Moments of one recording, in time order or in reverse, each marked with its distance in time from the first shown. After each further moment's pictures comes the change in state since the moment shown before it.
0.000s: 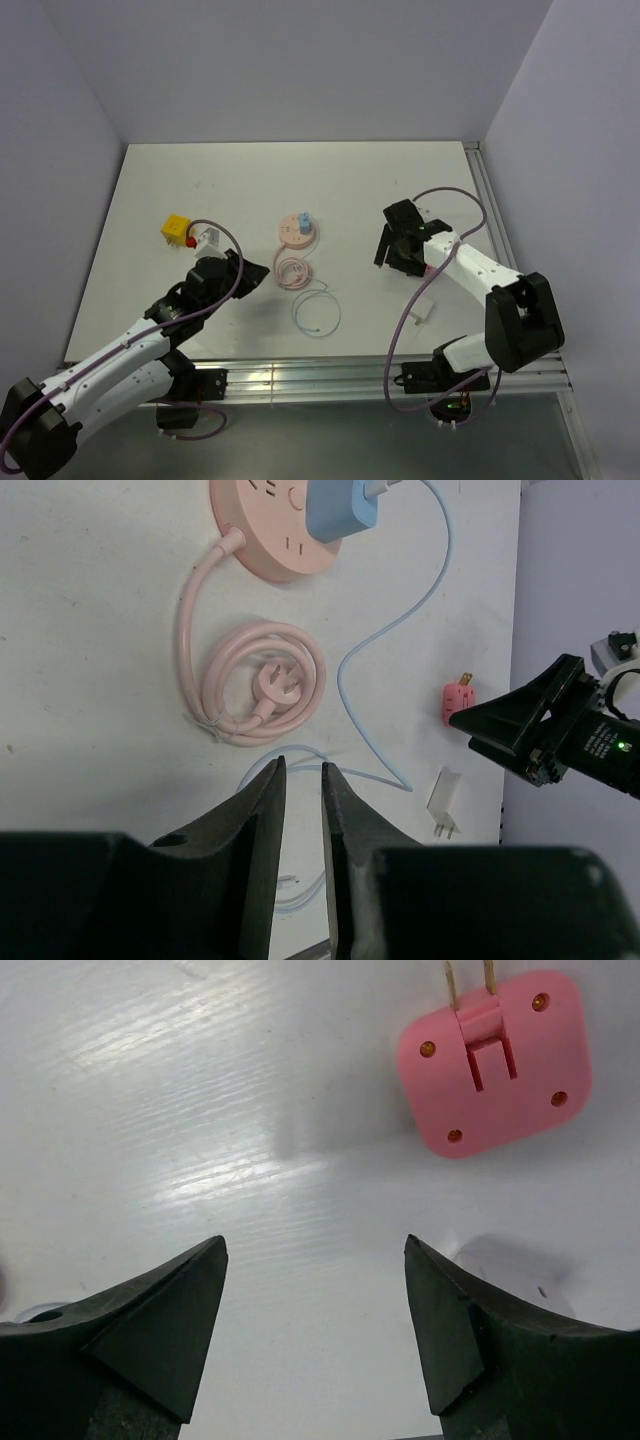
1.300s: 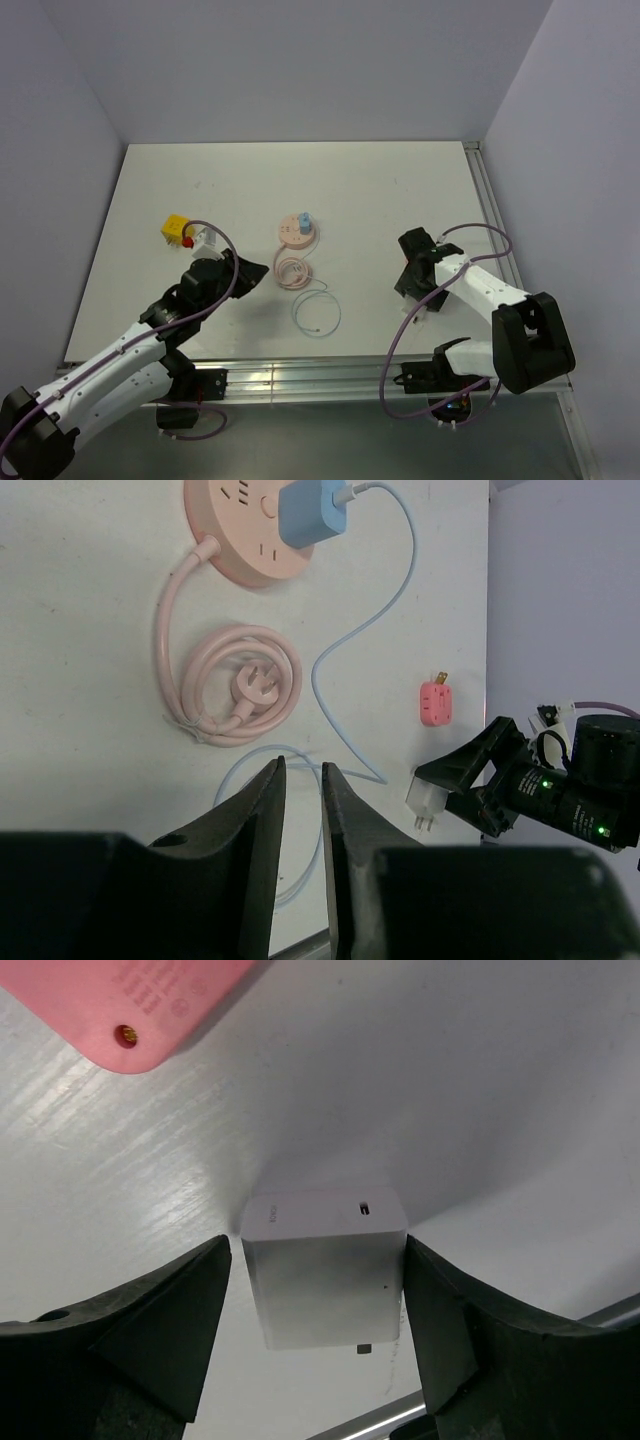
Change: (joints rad) left arm 0.000 -0.055 -0.001 -0.008 0.008 0.000; right arm -0.045 -0.134 -0.219 -0.117 0.116 0.228
